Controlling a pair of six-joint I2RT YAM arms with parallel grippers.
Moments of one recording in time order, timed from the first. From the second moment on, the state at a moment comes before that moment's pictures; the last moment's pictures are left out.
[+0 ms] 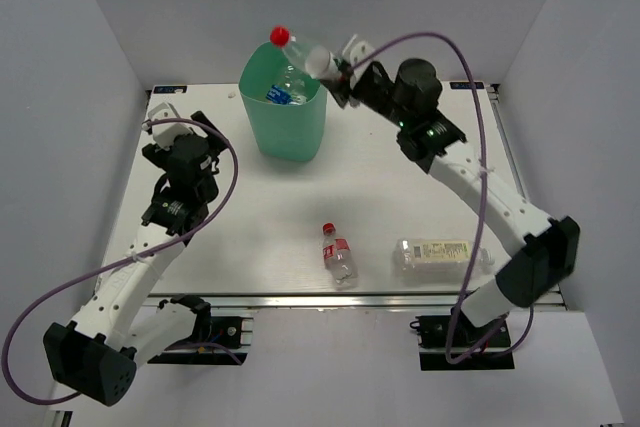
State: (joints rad) left arm -0.38 0.99 0.93 -0.11 -0.79 -0.44; right arm 0.62 1.49 1.47 0.09 -0.31 -0.51
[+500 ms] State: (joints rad) left arm -0.37 1.10 0.88 -0.14 -0.62 -0.53; right arm 0.62 2.23 2.15 0.23 -0.27 0.00
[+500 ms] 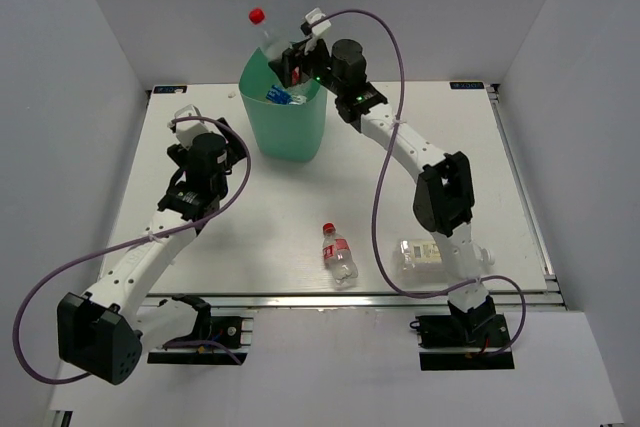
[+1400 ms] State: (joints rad) left arm -0.75 1.33 0.89 -0.26 -0.14 -0.77; right arm 0.55 1.18 1.08 0.24 0.31 0.05
